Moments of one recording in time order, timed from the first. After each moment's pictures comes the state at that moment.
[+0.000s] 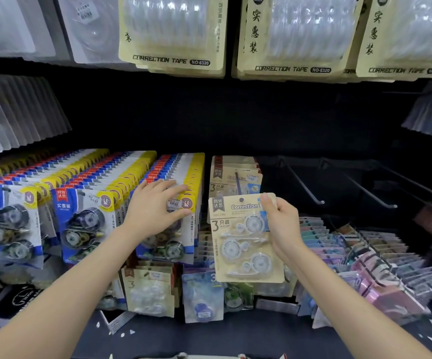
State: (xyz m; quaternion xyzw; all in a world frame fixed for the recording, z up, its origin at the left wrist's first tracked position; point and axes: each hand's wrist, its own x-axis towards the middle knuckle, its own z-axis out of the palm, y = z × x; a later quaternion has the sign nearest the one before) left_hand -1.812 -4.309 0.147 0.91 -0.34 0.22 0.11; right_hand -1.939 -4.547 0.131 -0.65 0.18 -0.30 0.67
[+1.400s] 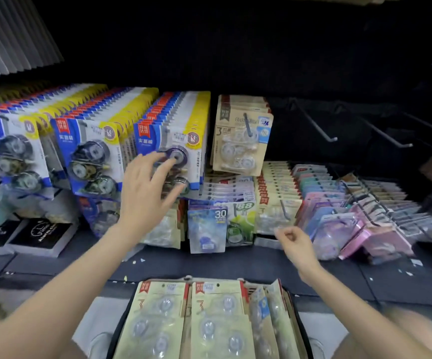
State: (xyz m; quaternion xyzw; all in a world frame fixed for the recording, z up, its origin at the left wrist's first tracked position) left_hand -1.877 -4.273 0.066 0.82 -0.36 0.41 0.19; right_hand -2.031 -4.568 -0.033 -0.79 0.33 -0.14 0.51
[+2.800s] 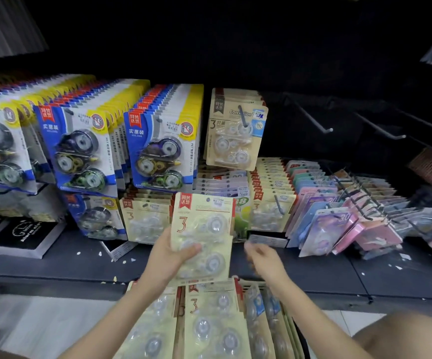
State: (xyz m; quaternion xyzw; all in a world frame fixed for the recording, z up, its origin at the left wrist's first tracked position) left_hand -1.972 -4.295 -0.007 0.72 -0.09 -0.17 0.66; right_hand -2.038 -4.511 -0.054 -0.78 0.34 0.03 0.53
